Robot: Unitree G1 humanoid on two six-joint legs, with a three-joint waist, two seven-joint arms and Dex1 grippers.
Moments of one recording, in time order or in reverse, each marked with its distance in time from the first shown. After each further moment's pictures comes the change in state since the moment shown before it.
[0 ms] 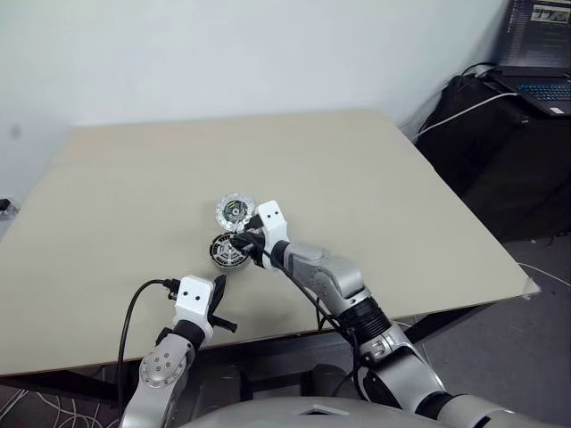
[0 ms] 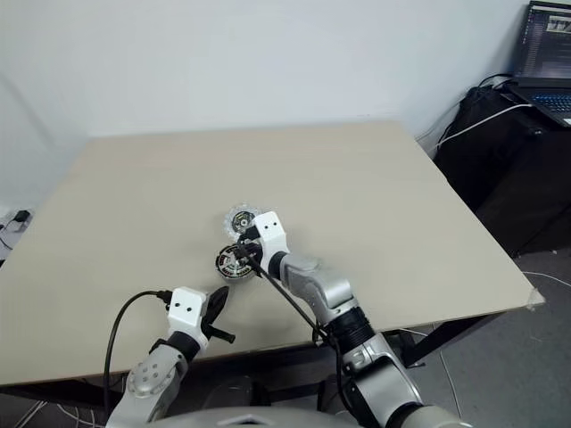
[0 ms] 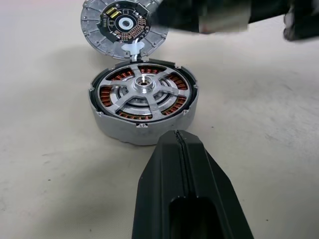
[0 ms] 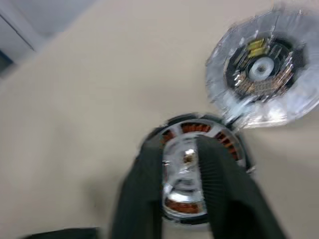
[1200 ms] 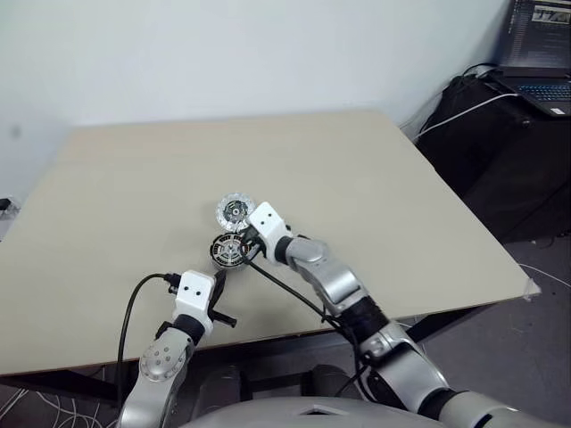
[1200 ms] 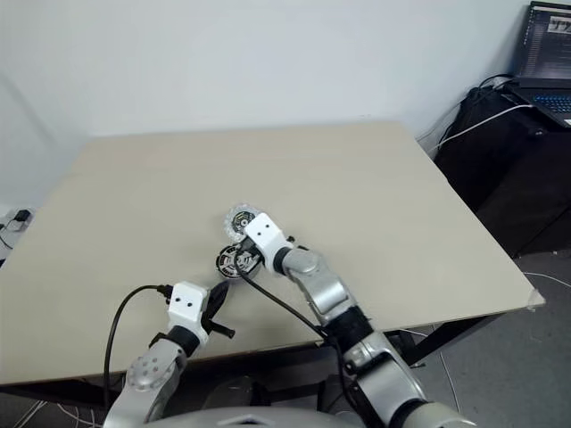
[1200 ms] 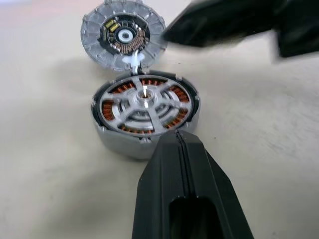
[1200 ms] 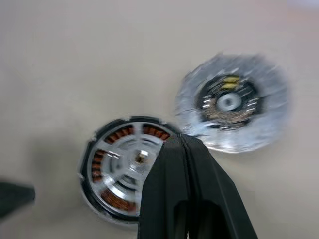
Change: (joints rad) left arm -0.055 0.016 0.001 0.001 0.013 0.025 0.004; right arm 0.057 -0.114 0.001 -0.118 -0.297 -0.125 0.179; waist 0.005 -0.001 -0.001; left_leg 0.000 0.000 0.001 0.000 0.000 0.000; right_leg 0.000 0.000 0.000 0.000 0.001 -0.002
